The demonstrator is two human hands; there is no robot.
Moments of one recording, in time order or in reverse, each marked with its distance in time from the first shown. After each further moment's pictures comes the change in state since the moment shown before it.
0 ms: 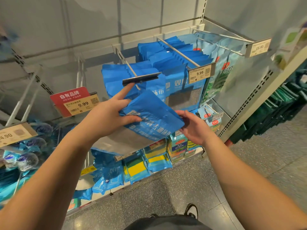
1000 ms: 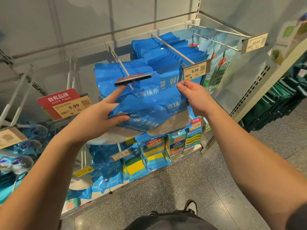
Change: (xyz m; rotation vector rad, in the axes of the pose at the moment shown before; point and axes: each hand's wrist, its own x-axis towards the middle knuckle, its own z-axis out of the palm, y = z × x) left_hand -0.001 -0.007 -0.003 -0.064 -0.144 0.012; right_hand 0.023 -0.087 0.018 -0.753 0.194 -0.252
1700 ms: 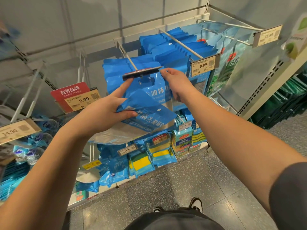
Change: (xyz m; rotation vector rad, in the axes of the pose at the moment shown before) left_hand -0.004 0.004 -0.006 0.059 -0.049 -0.082; right_hand 0.052 -0.026 0.068 0.247 -0.001 0.142
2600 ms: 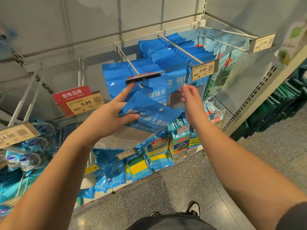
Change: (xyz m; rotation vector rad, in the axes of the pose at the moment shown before) left_hand 0.002 -0.009 0.013 -0.152 0.092 0.107; right_hand -0.044 0.050 -0.020 0.162 0.323 -0.101
